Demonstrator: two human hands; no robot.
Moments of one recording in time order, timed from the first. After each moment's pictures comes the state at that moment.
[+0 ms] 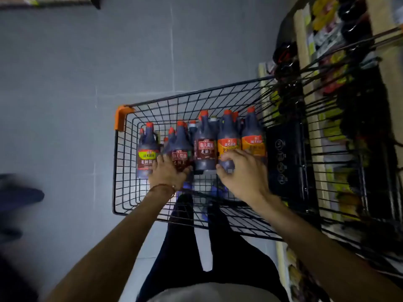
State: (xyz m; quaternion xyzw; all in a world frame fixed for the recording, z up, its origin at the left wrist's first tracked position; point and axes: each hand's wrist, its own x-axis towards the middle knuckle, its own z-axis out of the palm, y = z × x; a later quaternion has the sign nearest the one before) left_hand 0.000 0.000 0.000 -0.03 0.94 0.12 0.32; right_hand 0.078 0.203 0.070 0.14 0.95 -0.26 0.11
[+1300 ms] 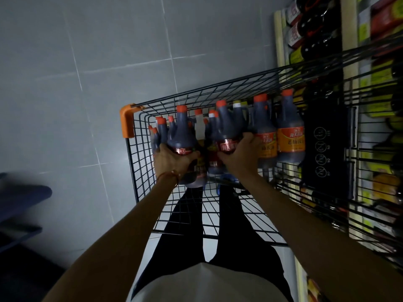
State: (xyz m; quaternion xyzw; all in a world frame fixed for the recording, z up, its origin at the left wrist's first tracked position) left_hand -0.098 -0.053 -0.060 -0.15 0.89 0.24 0.36; right_hand -0.017 0.125 -0.072 0.45 0.80 -0.36 0.16
